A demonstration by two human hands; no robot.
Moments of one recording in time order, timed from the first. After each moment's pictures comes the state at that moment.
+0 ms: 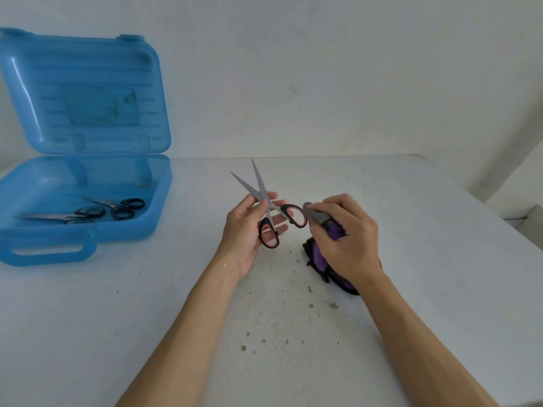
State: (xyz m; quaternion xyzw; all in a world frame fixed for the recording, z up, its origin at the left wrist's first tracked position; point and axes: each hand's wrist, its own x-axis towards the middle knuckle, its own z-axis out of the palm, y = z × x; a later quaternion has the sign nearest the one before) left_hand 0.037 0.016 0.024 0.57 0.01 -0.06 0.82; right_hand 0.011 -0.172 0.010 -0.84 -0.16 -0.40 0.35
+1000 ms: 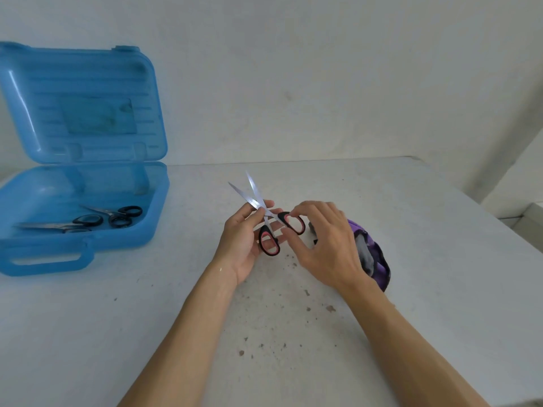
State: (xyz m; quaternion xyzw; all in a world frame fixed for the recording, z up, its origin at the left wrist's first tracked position) left_hand 0.036 0.017 0.026 0.54 0.04 -0.10 0.84; right_hand 0.008 -0.148 0.008 -0.88 -0.16 -0.37 0.26
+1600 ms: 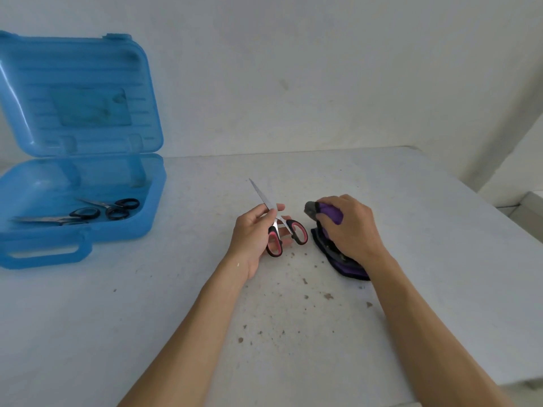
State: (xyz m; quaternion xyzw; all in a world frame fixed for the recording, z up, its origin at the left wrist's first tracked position) left_hand 0.035 -0.001 0.006 0.64 0.05 -0.09 0.76; right_hand 0.024 -0.202 0.008 -0.93 -0.02 -0.20 0.31
